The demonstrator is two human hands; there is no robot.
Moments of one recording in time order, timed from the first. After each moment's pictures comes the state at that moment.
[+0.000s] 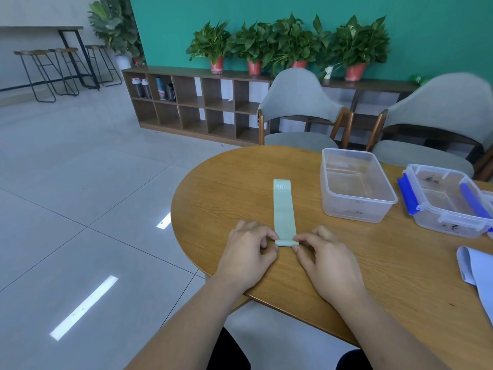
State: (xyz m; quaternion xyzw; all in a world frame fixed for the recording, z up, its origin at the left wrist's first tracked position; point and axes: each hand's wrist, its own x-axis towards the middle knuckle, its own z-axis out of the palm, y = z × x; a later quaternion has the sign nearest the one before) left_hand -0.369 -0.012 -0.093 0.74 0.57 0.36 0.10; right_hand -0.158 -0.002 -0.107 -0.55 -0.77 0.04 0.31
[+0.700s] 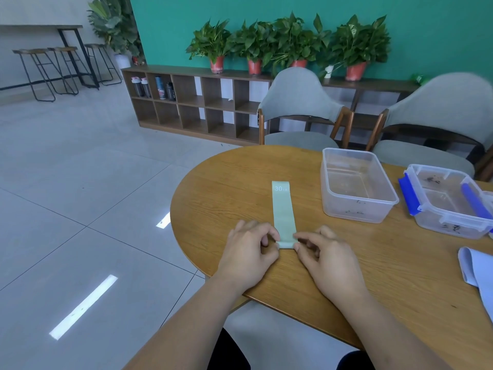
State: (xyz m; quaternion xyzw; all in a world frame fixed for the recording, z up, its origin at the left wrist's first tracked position) left_hand -0.369 -0.012 -0.092 0.73 0.58 0.35 0.11; right_hand -0.158 0.001 -0.104 -0.54 -0.75 0.10 0.35
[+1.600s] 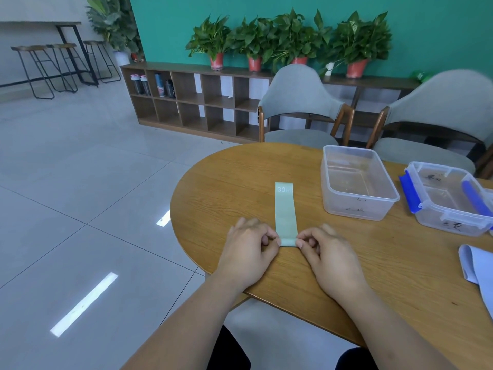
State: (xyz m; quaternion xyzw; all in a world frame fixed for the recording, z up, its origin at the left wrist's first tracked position) left_hand -0.368 -0.011 -0.095 0.73 0.59 0.35 0.10; right_hand -0.157 0.002 -0.104 -0.56 -0.75 0.12 0.33
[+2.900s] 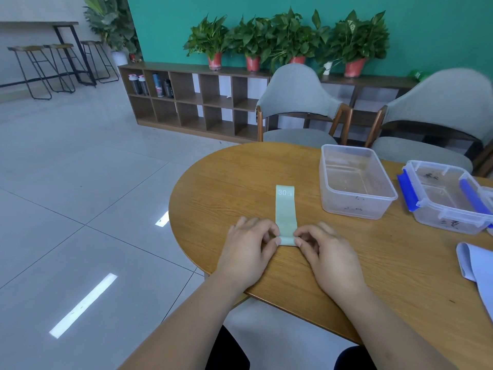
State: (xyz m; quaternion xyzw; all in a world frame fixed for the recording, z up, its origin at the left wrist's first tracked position) left_hand -0.367 -0.014 -0.091 0.74 0.58 0.34 0.09; right_hand -0.158 0.001 -0.103 -0.54 -0.76 0.10 0.35
